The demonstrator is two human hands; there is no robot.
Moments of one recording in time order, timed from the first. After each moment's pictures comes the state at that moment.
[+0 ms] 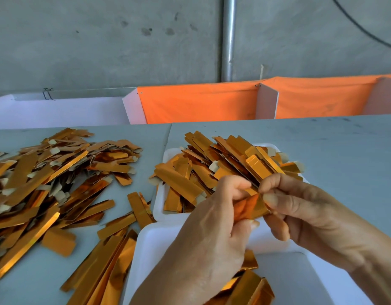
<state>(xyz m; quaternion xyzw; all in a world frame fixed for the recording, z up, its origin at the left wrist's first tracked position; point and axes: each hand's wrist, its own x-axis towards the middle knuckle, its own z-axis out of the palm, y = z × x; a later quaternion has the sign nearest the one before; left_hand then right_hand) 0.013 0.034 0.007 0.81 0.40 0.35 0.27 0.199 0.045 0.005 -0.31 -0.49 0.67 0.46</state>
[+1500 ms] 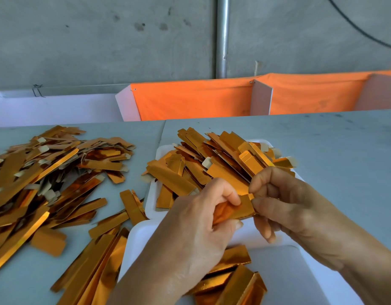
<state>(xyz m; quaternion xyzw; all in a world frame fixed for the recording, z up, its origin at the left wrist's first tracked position) 0.005 0.037 0.010 0.80 0.44 0.32 0.25 0.188 0.038 0.005 -0.41 -0.59 0.52 0.46</state>
